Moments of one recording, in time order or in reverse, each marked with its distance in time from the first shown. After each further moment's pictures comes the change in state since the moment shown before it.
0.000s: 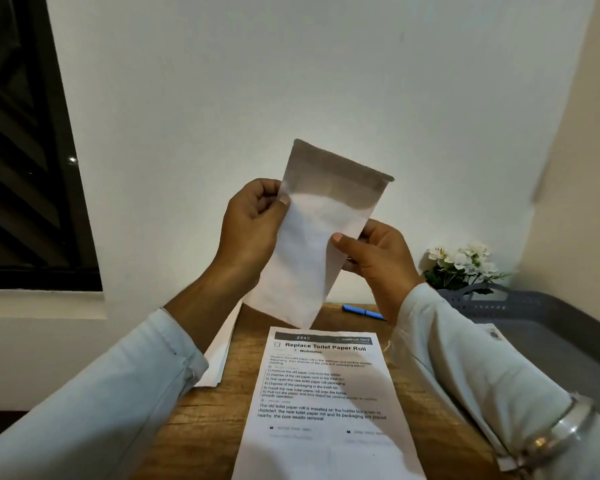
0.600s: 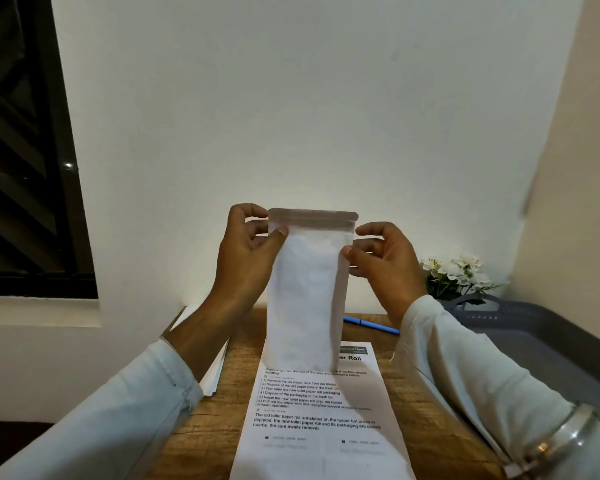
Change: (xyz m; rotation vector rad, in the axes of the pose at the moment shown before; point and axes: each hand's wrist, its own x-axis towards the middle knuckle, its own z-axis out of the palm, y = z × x) left_hand -0.013 -0.022 -0.005 -0.073 0.019 -0.035; right_hand 0.003 0.000 -0.021 -0.167 0.117 -0.069
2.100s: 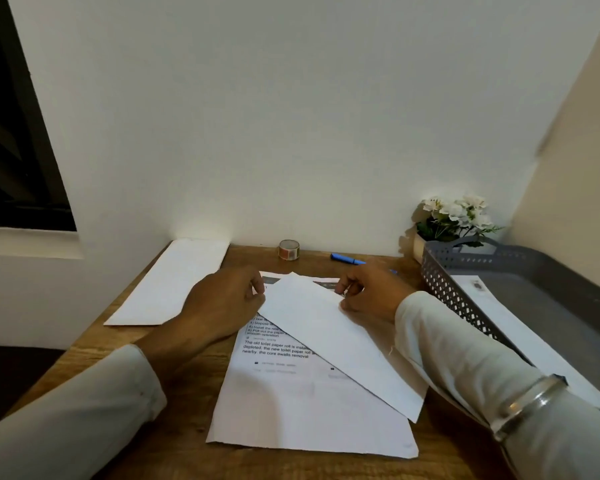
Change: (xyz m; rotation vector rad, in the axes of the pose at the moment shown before) left_hand -0.074 -0.113 -0.039 0.922 -0.447 -0.057; right_hand -0.027 0.105 -0.033 -0.970 -0.597 0.273
